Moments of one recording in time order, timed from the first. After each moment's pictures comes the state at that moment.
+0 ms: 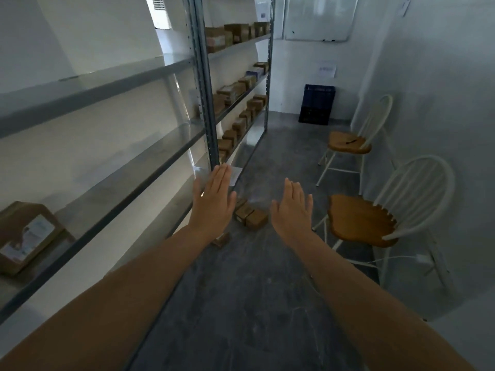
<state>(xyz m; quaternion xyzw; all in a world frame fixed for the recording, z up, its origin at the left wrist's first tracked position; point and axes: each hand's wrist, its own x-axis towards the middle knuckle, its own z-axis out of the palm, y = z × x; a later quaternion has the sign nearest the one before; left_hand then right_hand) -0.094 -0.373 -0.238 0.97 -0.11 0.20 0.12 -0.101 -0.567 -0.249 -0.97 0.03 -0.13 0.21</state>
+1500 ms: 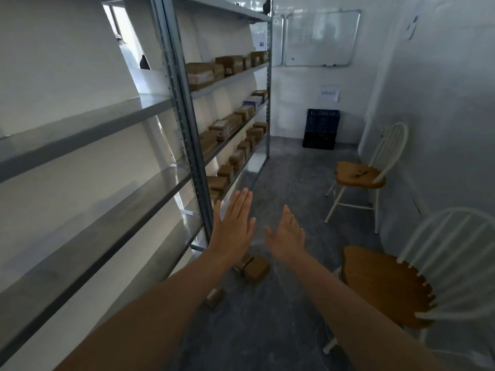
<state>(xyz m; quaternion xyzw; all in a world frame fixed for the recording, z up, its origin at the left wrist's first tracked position) 0.191 -0.469 -0.245 0.96 -0.14 0.20 0.12 0.189 -0.613 -0.256 -0.94 0.07 -0.03 0.34</state>
